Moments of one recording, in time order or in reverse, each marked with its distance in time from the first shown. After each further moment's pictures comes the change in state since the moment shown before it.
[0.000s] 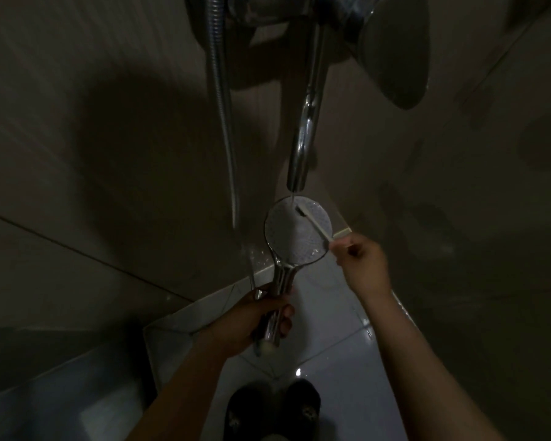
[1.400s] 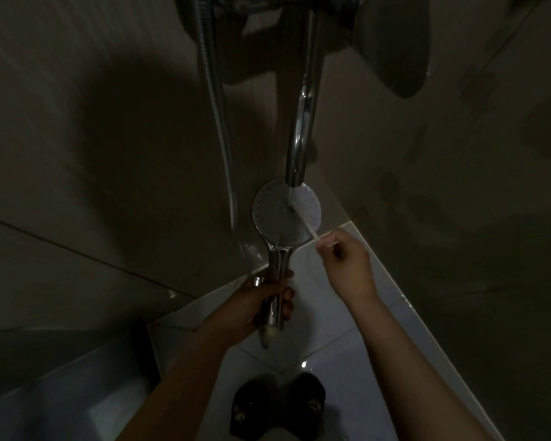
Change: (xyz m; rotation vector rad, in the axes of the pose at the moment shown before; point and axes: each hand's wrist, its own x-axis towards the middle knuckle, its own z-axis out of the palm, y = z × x) left_hand 0.005 0.011 0.000 -0.026 0.036 0.030; right_hand -0.010 0.005 0.022 0.003 -0.024 -0.066
